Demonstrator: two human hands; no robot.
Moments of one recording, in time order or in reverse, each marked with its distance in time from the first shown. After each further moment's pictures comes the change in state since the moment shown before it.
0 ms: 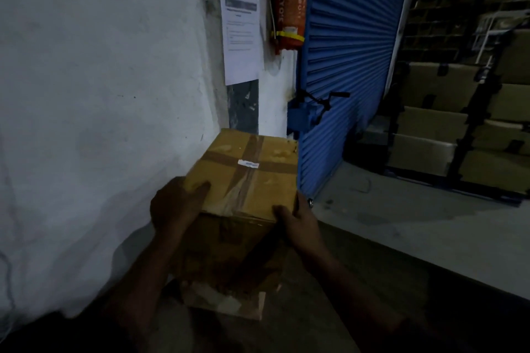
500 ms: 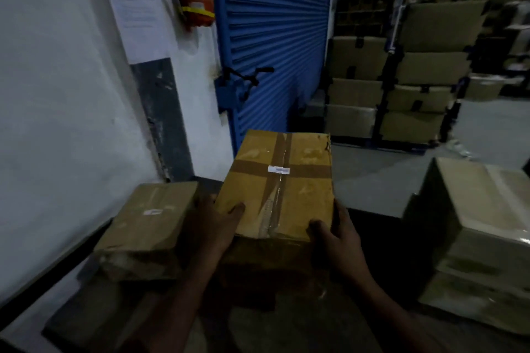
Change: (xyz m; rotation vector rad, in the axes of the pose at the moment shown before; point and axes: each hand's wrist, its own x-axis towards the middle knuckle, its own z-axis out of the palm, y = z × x) left_hand -0.241 0.131 0.130 -0.206 -0.300 0.077; right_hand -0.206 0.020 -0.240 -0.124 0.391 0.076
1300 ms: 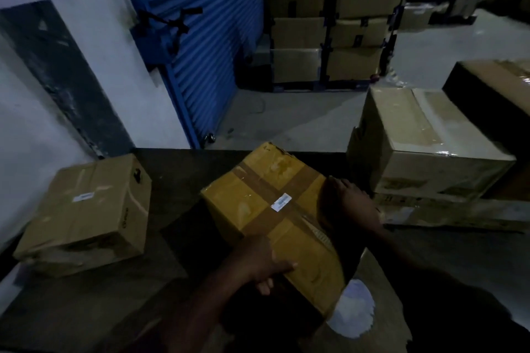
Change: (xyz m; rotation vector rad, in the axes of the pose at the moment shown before) left_hand -0.112 -0.013 0.126 0.295 -1.165 -0.037; right_hand 0.021 0.122 -0.138 -1.142 -0.081 0.113
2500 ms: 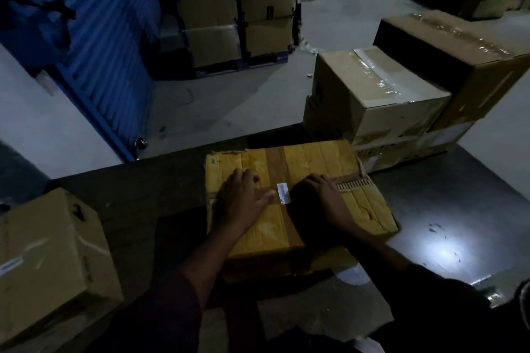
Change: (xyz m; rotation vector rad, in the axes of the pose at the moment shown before) left_hand 0.106 -0.021 -0.081 0.404 0.564 0.599; right_hand -0.044 -0.092 0.041 0.143 0.340 -0.080
